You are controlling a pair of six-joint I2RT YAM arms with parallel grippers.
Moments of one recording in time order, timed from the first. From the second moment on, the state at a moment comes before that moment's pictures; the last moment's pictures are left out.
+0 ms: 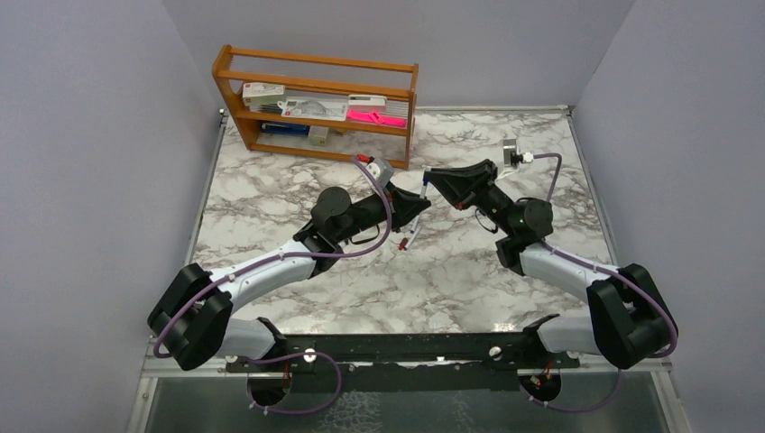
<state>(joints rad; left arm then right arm) -0.76 1.31 0.73 0.69 0.34 -0.38 0.44 1.31 0.53 1.31 -0.51 0.82</state>
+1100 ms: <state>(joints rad) -0.61 1.57 0.79 0.19 -0.24 -0.43 0.46 1.08 0.49 0.65 -0.26 0.59</state>
